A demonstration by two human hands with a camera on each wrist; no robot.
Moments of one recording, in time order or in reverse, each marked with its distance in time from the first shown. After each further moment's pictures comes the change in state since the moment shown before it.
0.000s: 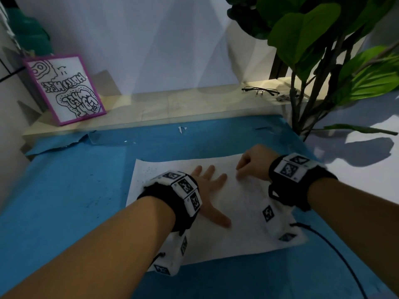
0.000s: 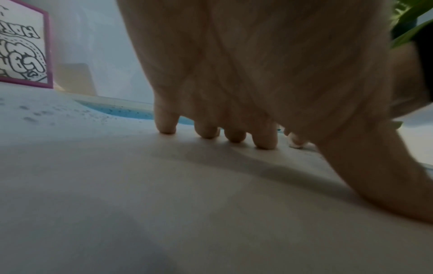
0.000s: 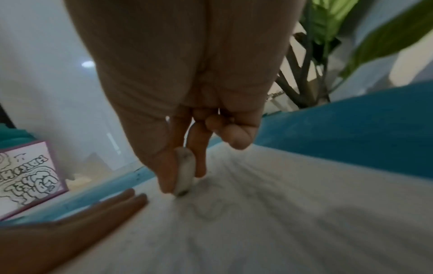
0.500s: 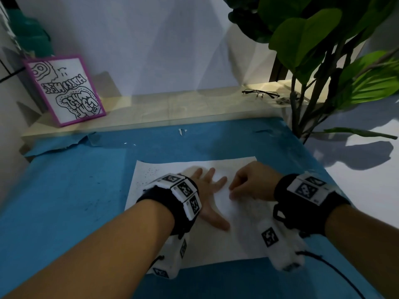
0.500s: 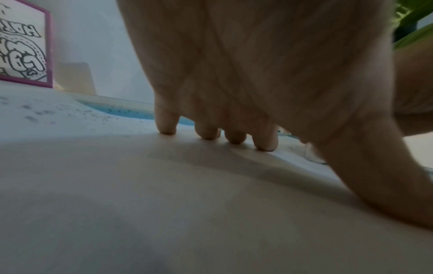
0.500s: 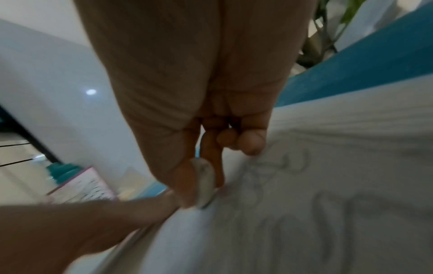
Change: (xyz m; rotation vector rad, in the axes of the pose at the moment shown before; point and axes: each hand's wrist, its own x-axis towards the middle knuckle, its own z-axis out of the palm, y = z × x) left_hand 0.004 -0.006 0.003 0.009 0.019 0.010; right_hand -0.017 0.003 0.015 0.080 -0.138 -0.024
